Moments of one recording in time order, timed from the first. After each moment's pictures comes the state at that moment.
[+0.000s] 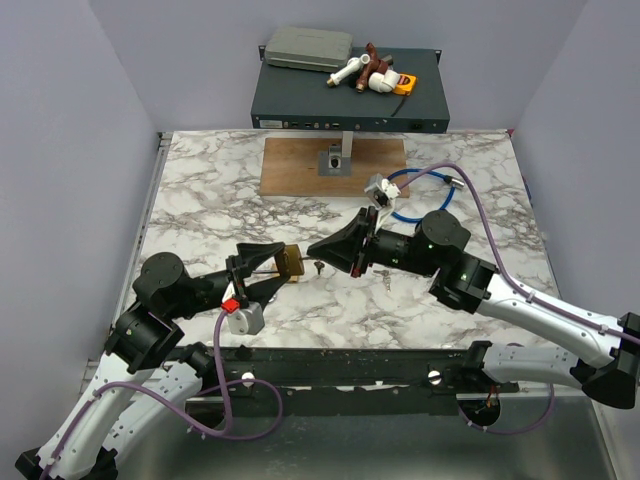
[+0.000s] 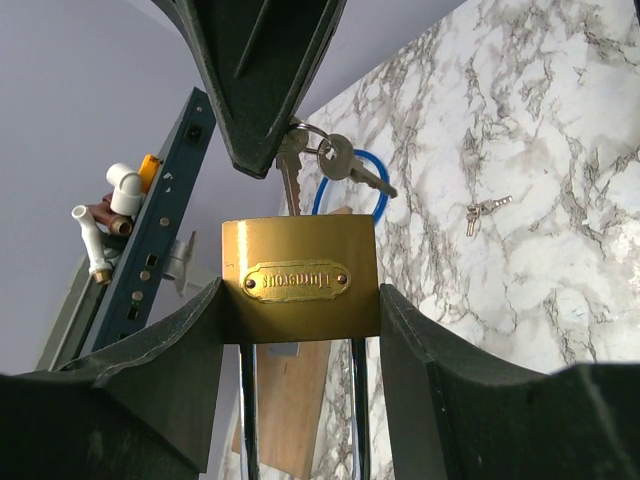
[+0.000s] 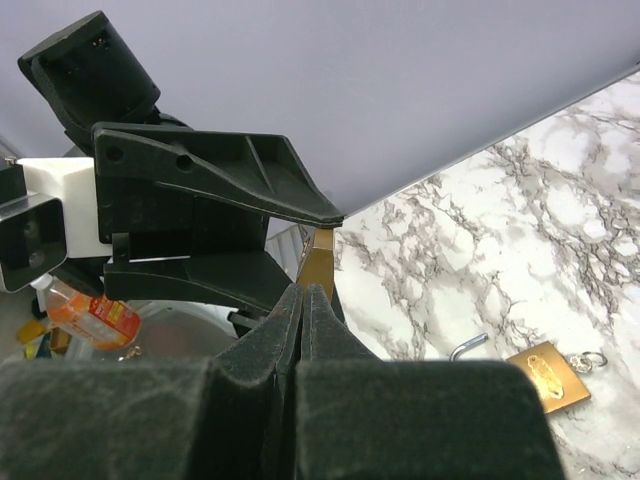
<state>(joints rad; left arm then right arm) -0.60 0.47 0.81 -0.39 0.70 0.90 1.01 1.08 0.98 0.21 -0.31 0.44</state>
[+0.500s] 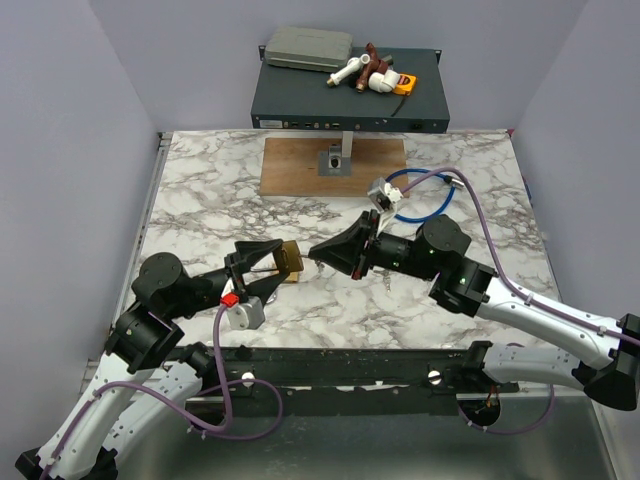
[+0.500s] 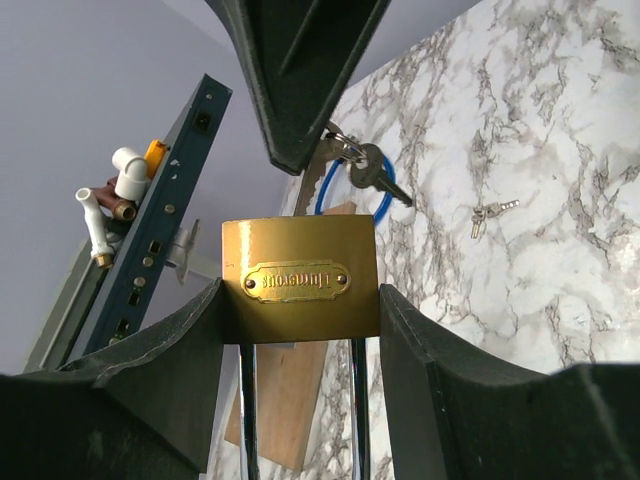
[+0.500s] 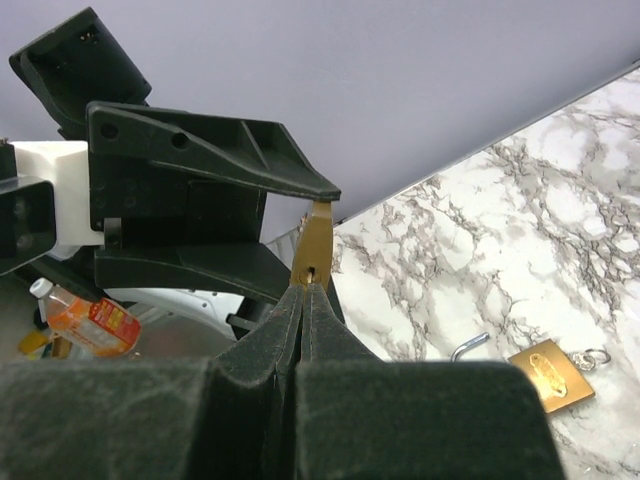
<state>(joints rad) -0.60 0.47 0.81 -0.37 0.66 0.85 1.01 1.07 0.94 0.26 -0.29 0.45</state>
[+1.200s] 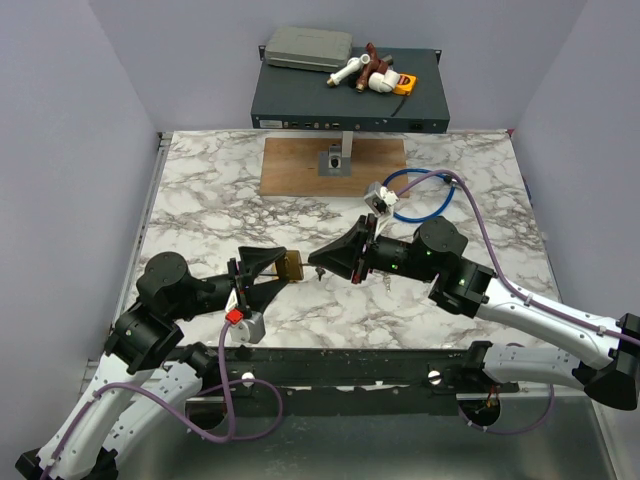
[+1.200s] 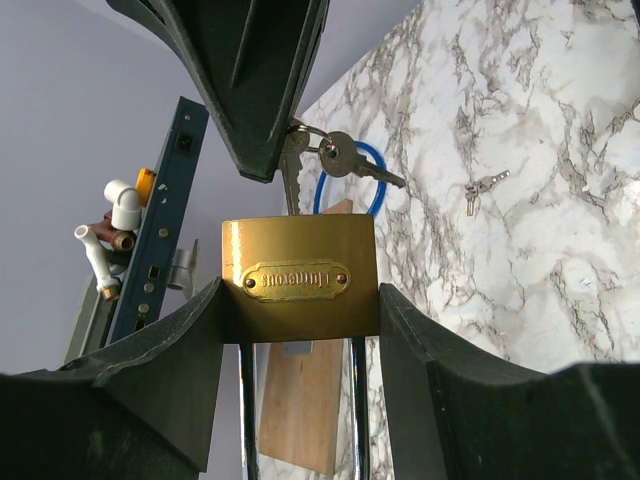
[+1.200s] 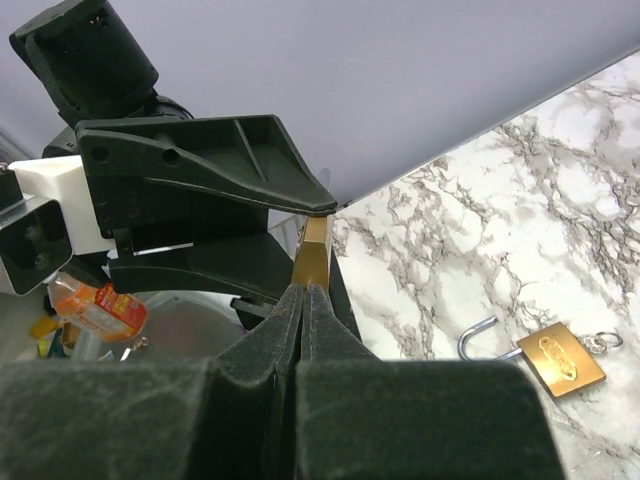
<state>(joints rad) -0.60 0.47 0.81 -0.46 0.72 1.03 1.02 1.07 0.92 0.23 -0.30 0.46</state>
